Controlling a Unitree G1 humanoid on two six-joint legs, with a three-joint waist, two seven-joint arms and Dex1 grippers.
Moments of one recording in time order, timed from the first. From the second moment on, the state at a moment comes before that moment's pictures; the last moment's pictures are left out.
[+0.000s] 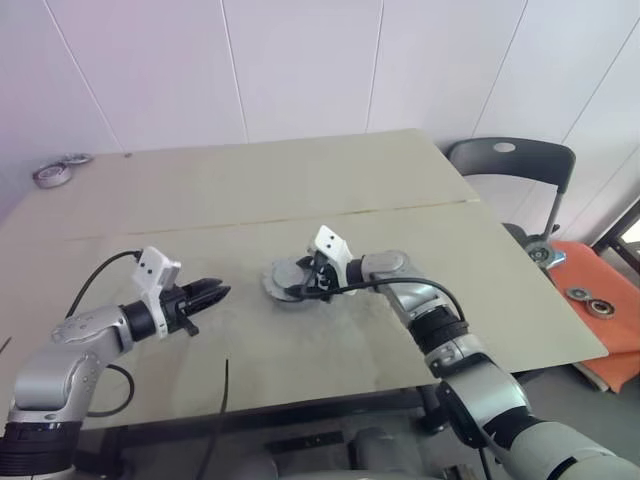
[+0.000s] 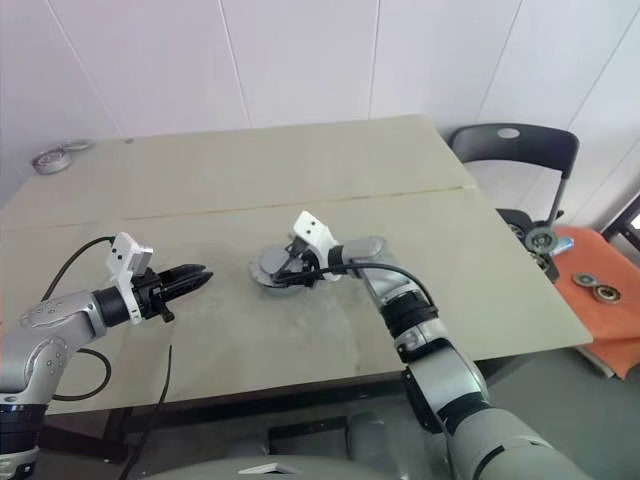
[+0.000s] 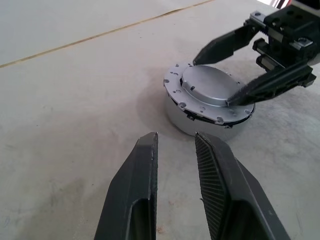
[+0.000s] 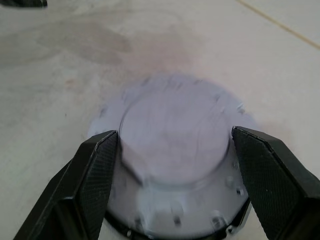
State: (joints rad) left arm -0.03 0.70 0.21 -0.19 -0.57 0.61 -0.81; right arm -0.74 -0.13 0.28 0.57 0.01 0.34 0.96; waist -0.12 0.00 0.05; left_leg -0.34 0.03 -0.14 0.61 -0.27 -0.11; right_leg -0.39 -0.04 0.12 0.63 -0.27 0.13
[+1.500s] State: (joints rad) left arm -0.04 0.68 0.21 -0.19 -0.57 0.60 -0.78; right arm -0.91 -0.18 0.22 0.77 0.10 0.40 1.15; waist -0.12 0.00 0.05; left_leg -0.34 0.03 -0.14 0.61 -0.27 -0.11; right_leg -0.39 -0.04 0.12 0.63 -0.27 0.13
